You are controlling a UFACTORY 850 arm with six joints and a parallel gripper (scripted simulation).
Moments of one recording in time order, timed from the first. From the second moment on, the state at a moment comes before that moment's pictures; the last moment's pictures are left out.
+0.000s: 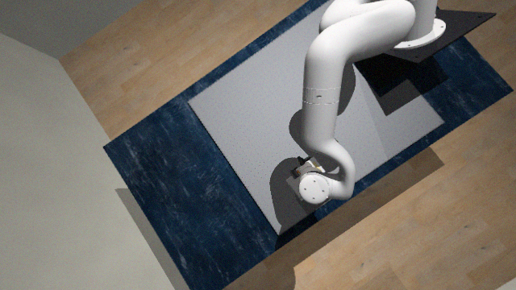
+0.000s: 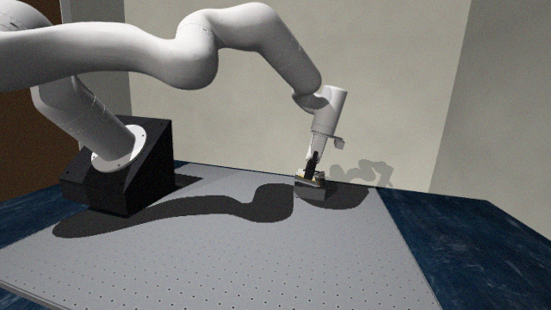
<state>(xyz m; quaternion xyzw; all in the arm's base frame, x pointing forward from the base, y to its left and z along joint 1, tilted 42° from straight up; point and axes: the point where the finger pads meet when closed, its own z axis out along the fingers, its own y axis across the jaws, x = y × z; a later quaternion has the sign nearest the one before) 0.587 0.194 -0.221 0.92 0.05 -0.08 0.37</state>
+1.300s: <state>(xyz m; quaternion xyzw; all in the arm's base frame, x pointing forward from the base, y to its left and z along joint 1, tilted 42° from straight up) 0.573 0.212 -0.200 0.93 0.08 0.00 0.36</state>
